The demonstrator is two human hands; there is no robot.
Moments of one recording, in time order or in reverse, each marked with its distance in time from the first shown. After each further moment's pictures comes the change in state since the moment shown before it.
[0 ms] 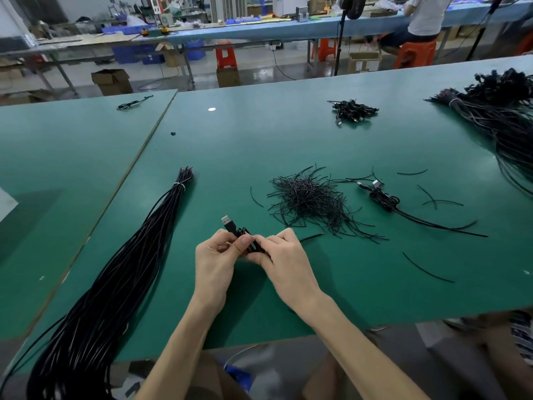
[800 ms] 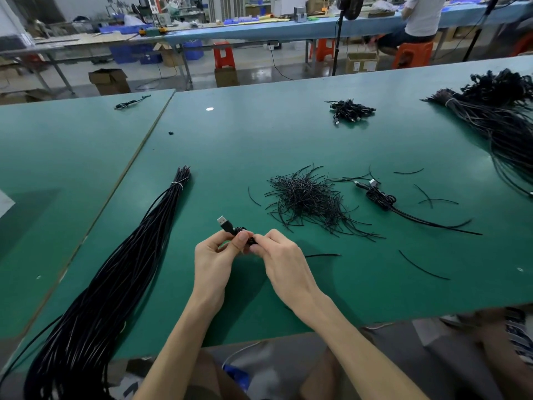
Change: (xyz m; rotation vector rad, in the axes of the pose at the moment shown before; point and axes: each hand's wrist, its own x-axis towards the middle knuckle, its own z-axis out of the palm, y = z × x) left_hand -0.002 0.002 0.003 -0.047 -0.002 -0.074; right_hand -0.002 -0.005 -0.003 0.060 -0.018 0.035
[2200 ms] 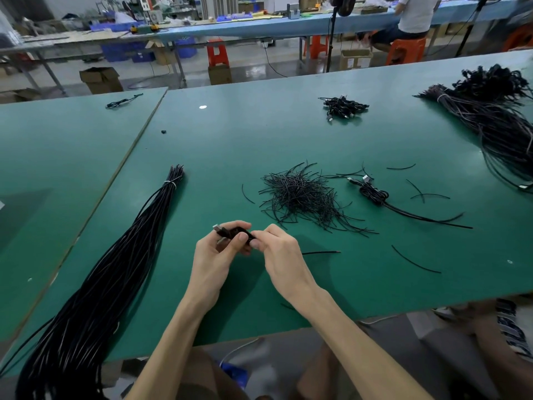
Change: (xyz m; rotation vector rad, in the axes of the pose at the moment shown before) left_hand 0.002 -0.004 -0.002 0.129 -0.146 0.096; right_hand 0.002 0.011 -0.001 0.093 0.036 0.005
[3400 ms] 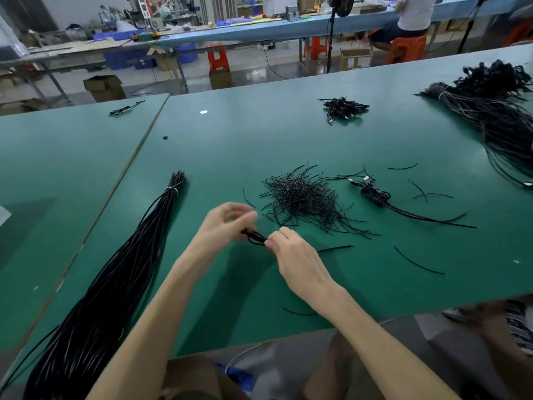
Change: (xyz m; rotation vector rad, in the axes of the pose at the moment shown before) left_hand 0.060 0.037 0.000 0.203 -0.137 -0.261; right_hand -0.002 0.014 -0.019 -0.252 -0.070 0.006
